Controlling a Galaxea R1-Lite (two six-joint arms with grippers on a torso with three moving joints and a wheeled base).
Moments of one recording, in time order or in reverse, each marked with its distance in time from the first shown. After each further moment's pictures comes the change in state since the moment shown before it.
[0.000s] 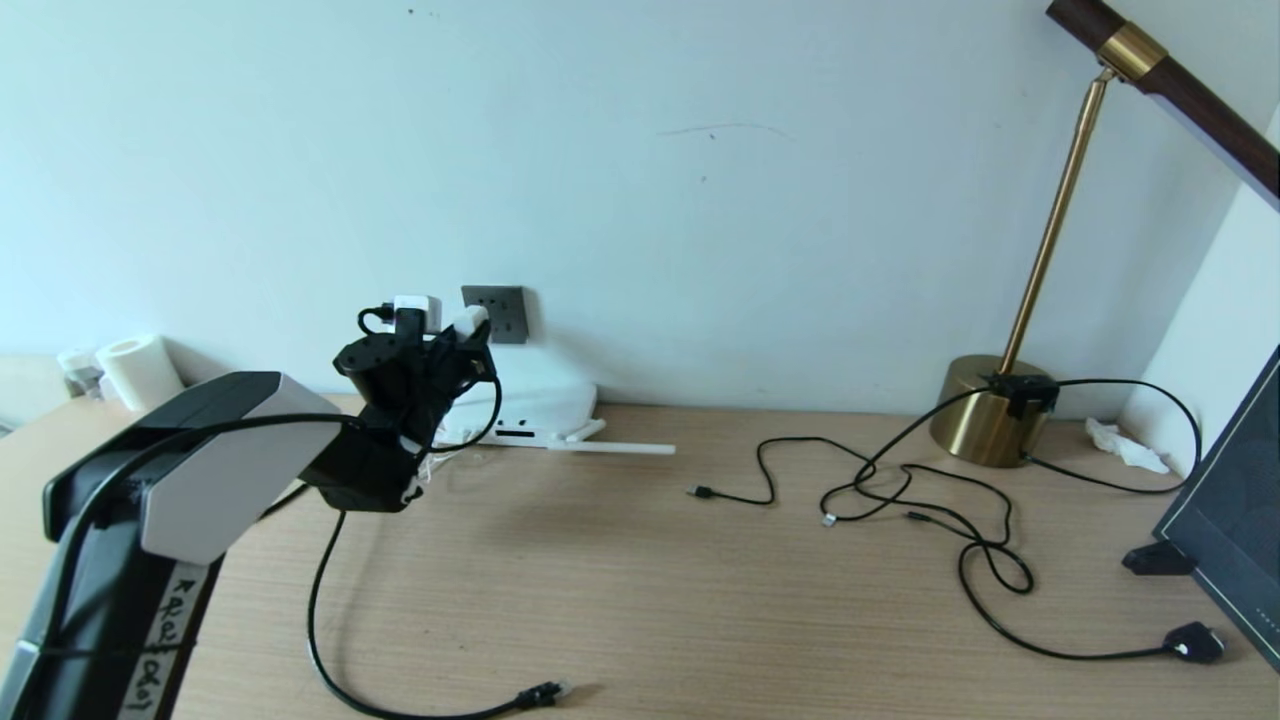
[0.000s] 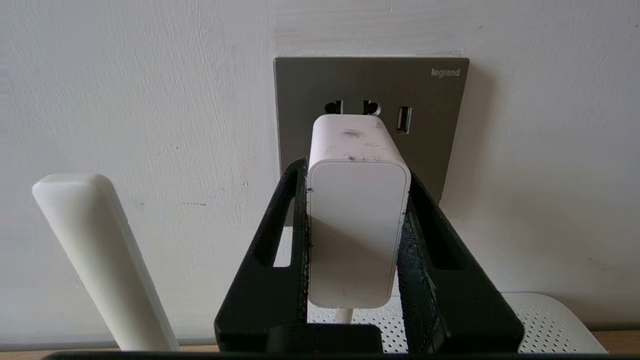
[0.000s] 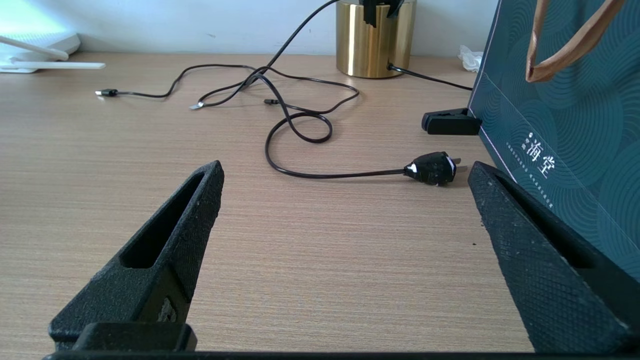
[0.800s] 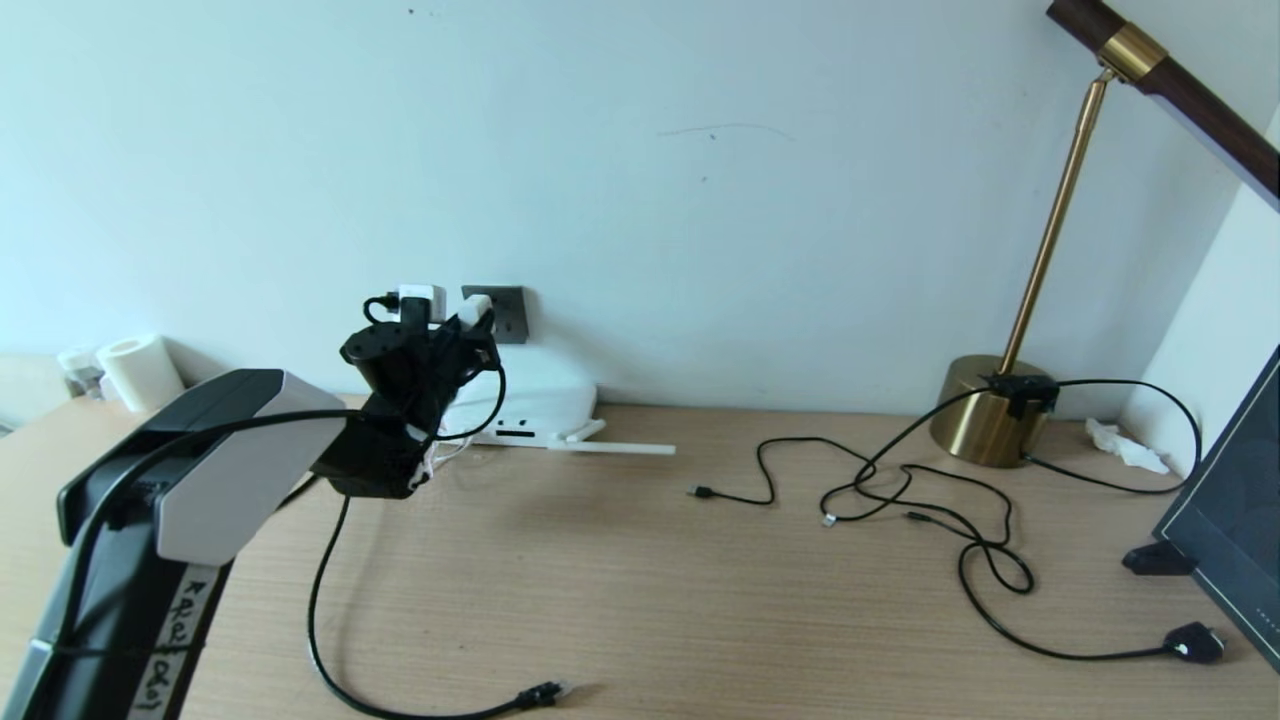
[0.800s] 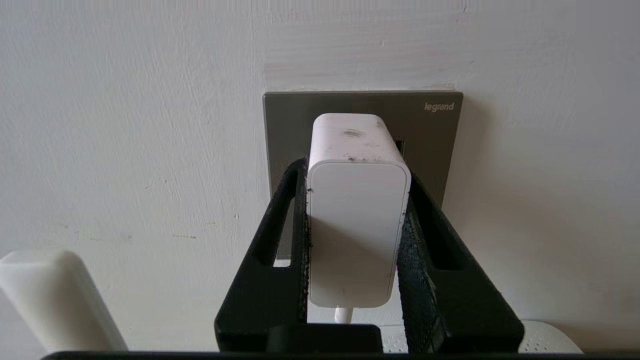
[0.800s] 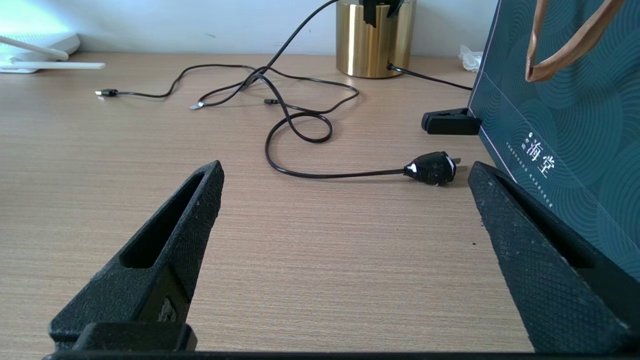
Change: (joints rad) left arm -0.008 0.024 -0.104 0.058 -0.001 -0.001; right arm 0.000 0.000 0.000 0.000 0.000 0.000
